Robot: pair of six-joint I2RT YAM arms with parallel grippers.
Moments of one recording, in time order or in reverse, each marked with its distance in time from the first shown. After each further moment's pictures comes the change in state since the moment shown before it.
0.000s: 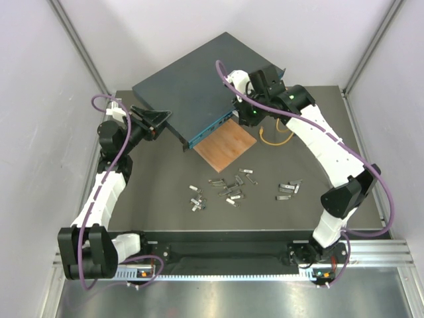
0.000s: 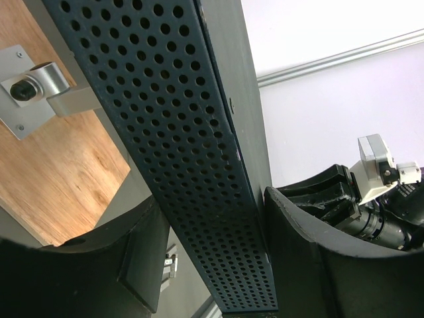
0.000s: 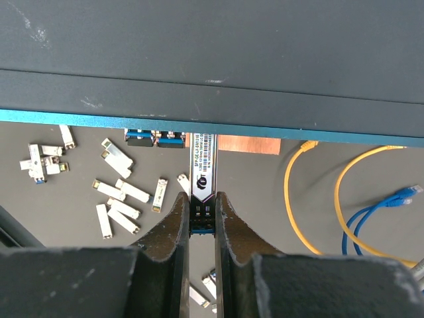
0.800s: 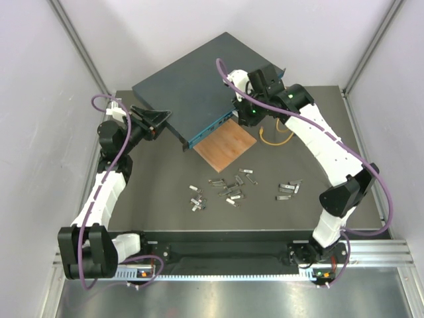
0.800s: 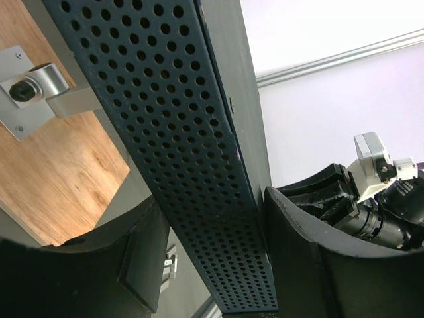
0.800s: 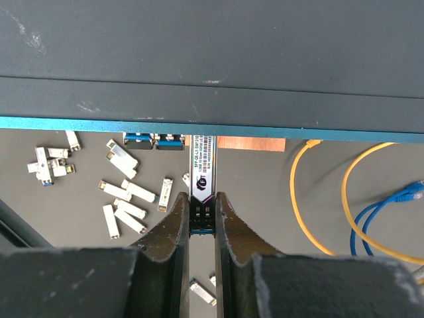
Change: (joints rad) left arm 0.000 0.004 0.000 0.007 0.000 -0.003; right arm 0.000 0.016 0.019 -0.013 0.003 0.034
